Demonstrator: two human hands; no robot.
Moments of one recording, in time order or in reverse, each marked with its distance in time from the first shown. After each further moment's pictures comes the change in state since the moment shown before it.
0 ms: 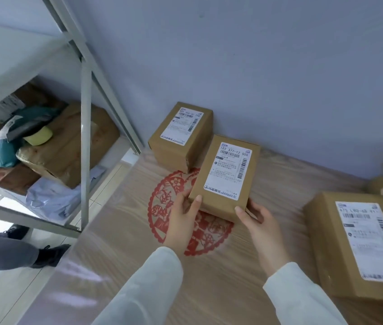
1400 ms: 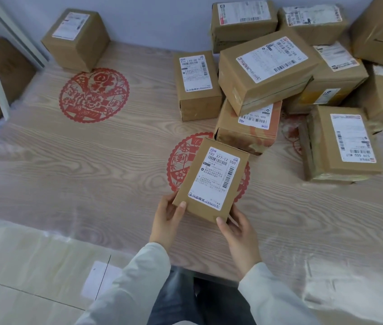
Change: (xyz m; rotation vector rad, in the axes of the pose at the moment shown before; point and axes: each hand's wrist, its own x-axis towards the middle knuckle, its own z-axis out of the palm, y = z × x) left_hand -0.401 -0.135 0.132 0.040 -0.185 -0.065; right_hand -0.367 0.161 -0.270 0.049 0.132 0.078
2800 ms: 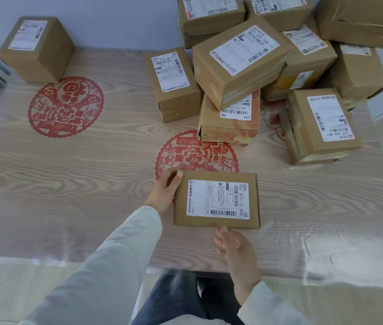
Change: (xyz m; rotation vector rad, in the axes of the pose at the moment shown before) left_hand 0.073 0.039 0.005 0.243 -0.314 -0.026; right_hand -0.040 0.003 0.023 -0.032 0.224 0.289
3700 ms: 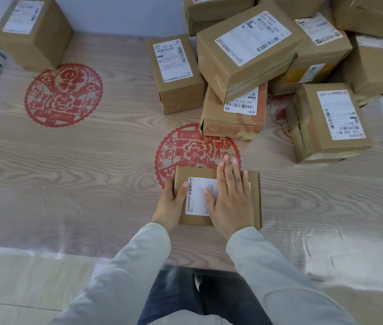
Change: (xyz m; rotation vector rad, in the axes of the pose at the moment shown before) left_hand -0.029 -0.011 0.027 -0.089 0.082 -0.120; right_hand 0.089 -0.037 0.015 -1.239 0.350 -0.944
